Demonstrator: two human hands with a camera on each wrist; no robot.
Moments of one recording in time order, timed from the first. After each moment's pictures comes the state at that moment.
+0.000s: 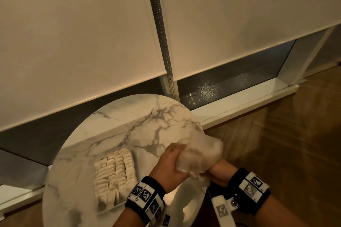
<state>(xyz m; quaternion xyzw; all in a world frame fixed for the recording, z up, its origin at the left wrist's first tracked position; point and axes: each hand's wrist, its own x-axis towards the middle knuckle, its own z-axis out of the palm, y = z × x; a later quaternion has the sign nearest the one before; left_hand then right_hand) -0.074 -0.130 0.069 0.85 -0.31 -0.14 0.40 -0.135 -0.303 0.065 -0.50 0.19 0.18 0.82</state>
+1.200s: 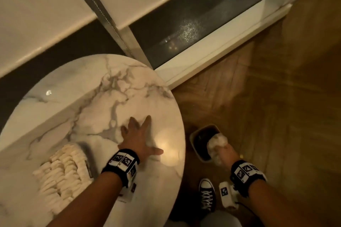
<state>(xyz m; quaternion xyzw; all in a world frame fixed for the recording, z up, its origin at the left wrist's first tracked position) 0.027 -0.180 -0.109 0.93 -0.14 -0.35 -0.01 -0.178 -0.418 -0.229 -0.52 0.51 0.21 0.65</state>
